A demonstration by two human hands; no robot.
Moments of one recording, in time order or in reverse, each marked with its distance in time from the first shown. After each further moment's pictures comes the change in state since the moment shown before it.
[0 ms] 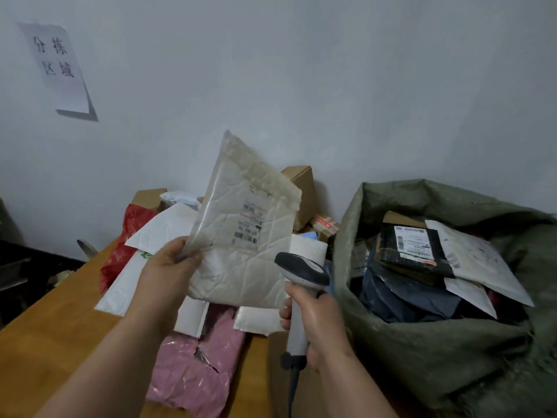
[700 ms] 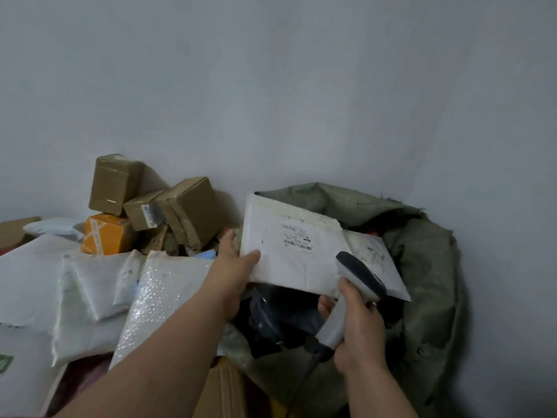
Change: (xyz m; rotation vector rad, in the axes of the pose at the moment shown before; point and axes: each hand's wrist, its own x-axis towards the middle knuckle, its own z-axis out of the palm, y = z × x) left_hand 0.000 -0.013 0.313 -0.104 -0.381 -0.218; right_hand 0.036 -0.093 -0.228 0.428 0.470 -0.174
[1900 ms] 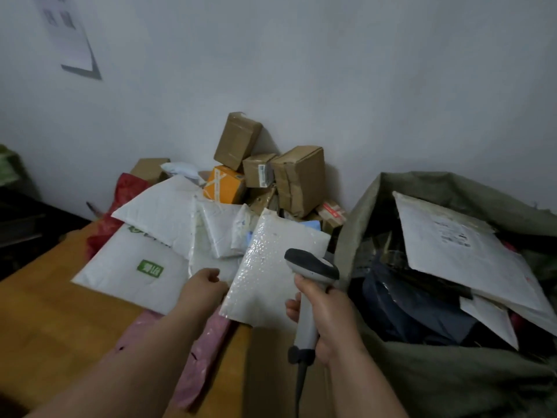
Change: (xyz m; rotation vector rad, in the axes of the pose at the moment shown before) left_hand -0.048 -0.064 -0.245 0.432 0.481 -0.238; right_hand -0.078 0.137 0.117 -0.460 -0.433 0.279
